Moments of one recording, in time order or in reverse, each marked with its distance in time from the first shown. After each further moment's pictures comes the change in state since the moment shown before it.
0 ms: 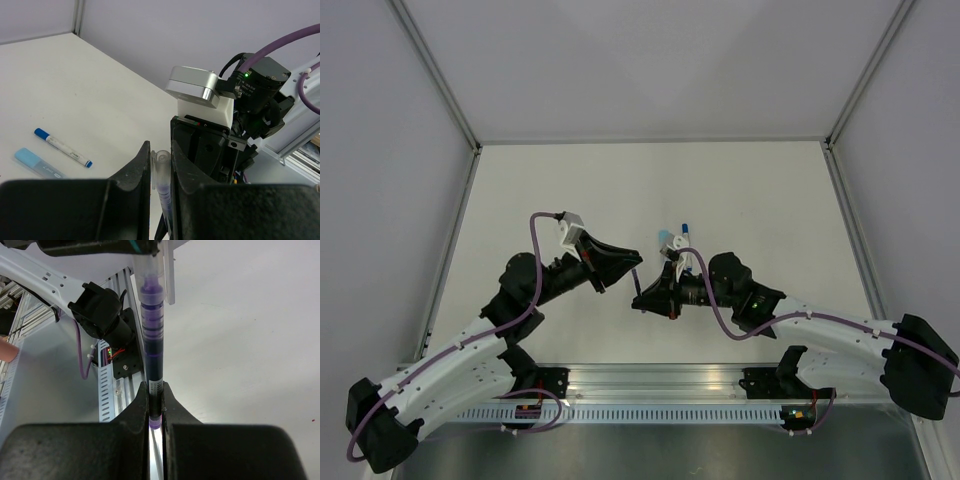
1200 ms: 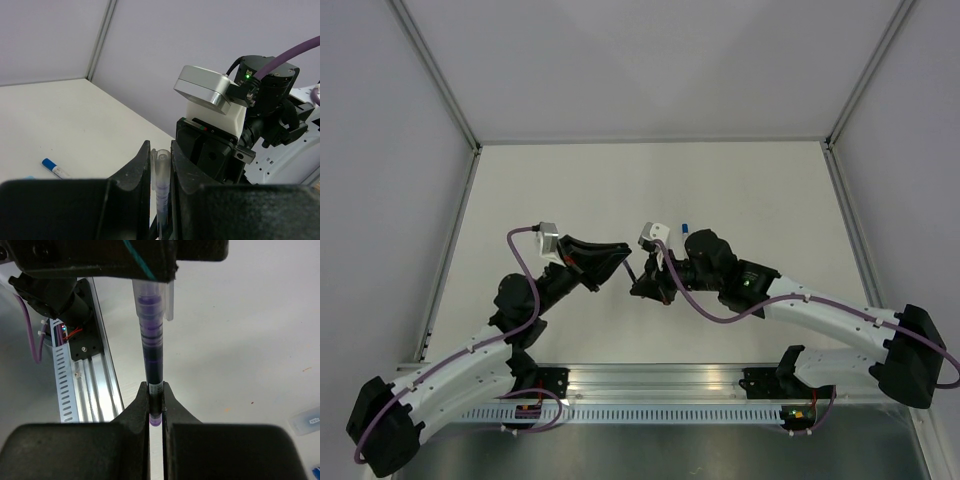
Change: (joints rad) left arm 0.028 -0.005 -0.204 0.395 -0.094 -0.109; right arm 0.009 0.087 0.298 -0.429 0.096 -0.252
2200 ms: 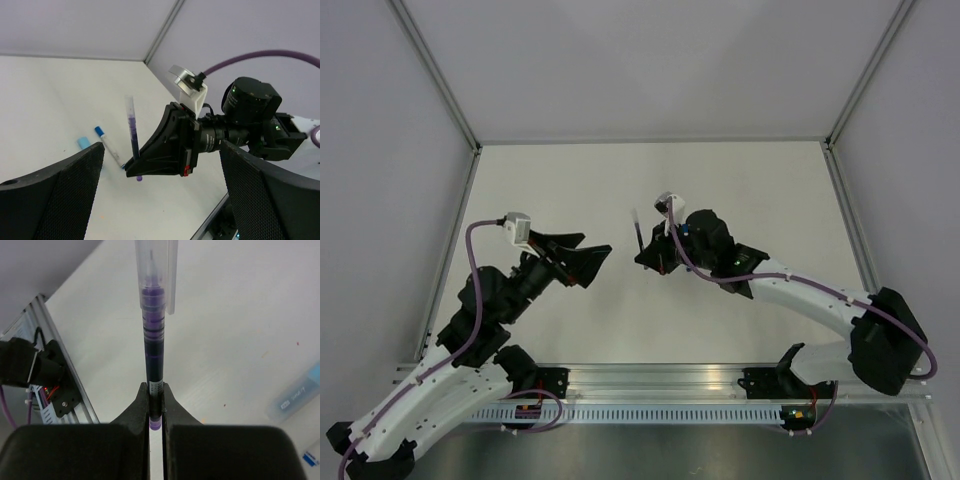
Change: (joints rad) left arm -0.025 -0.216 0.389 -0.837 -0.284 0.035; right arm -0.161 0.081 -0.007 0.125 0.046 0.197
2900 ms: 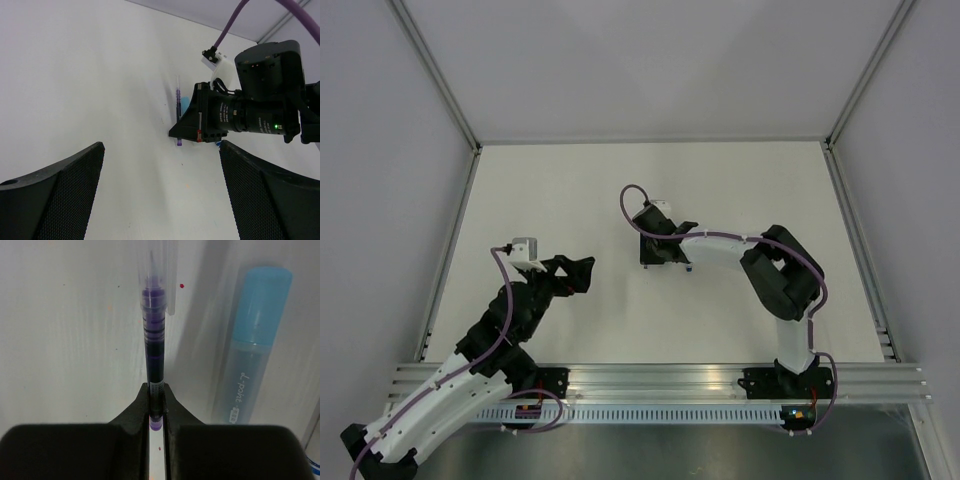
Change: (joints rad) left arm 0.000 -0.141 -0.334 -0.076 -0.380 0.007; right arm -0.016 0.674 0.399 -0.332 0.453 0.366
